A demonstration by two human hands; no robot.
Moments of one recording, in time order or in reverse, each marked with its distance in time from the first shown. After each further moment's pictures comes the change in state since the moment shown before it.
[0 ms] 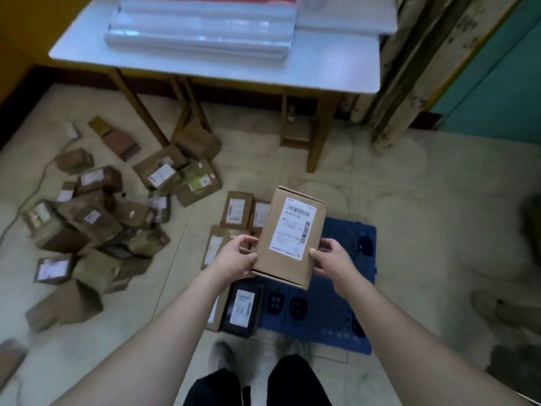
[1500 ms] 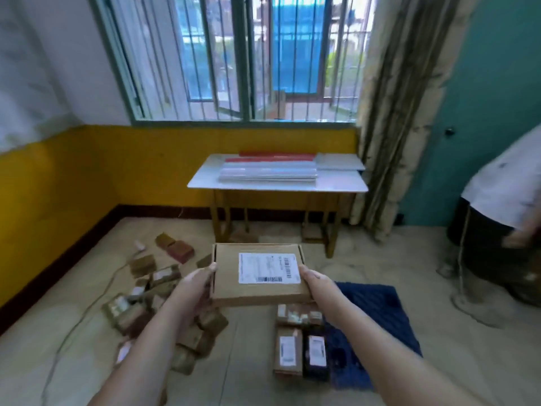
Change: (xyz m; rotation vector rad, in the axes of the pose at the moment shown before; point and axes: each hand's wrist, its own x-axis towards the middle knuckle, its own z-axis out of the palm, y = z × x) left_hand -0.405 -0.233 -0.412 -0.382 0.100 0.374; right_hand -0.484 0.109 0.339 -0.033 -0.052 -0.434
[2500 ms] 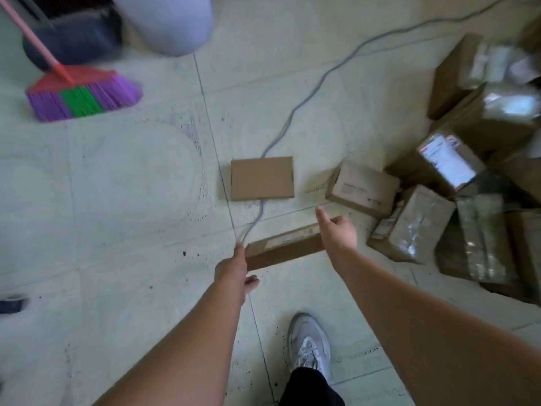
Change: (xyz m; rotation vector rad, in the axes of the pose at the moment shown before) left_hand 0.233 -0.787 -0.580 -1.049 1.144 -0.887; right_hand 0.289 0.636 0.860 -1.038 -0.602 0.143
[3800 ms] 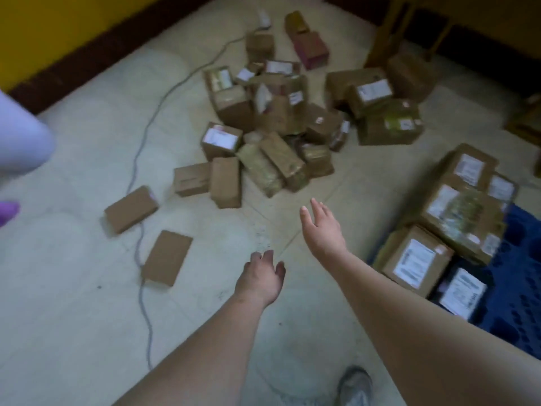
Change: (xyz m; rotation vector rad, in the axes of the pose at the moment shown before) left_hand -0.388 -0.382 0.099 1.760 -0.319 1.106; right_hand -0.277 0.339 -0.382 0.091 0.326 -0.190
